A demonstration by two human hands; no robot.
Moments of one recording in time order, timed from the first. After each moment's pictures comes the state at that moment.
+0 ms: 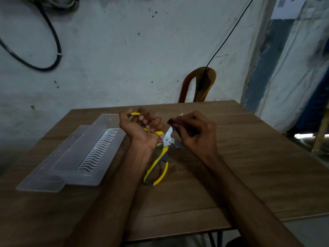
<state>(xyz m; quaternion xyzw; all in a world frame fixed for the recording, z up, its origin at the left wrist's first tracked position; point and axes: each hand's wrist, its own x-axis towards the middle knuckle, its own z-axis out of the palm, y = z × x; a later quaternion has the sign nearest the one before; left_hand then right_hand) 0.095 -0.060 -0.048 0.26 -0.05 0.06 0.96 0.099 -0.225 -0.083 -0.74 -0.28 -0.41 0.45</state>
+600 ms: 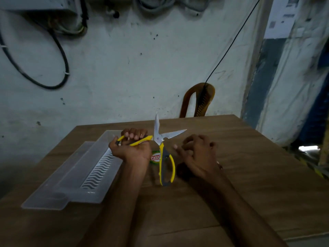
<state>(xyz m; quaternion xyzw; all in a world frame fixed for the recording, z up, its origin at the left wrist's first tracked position) 0.104 -0.043 -0.050 0.06 -0.05 0.23 0.97 0.090 -0.233 -0.081 -0.92 -0.13 -0.20 0.31</state>
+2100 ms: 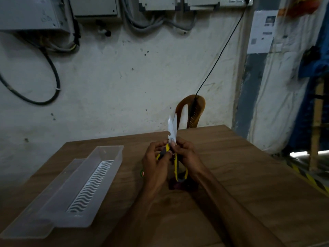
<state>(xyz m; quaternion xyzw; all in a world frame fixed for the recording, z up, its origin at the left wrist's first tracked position) 0.104 -0.103 -0.082 0.72 -0.05 0.30 0.63 0.131 -0.219 -0.069 -0.60 -0.18 -0.01 0.78</state>
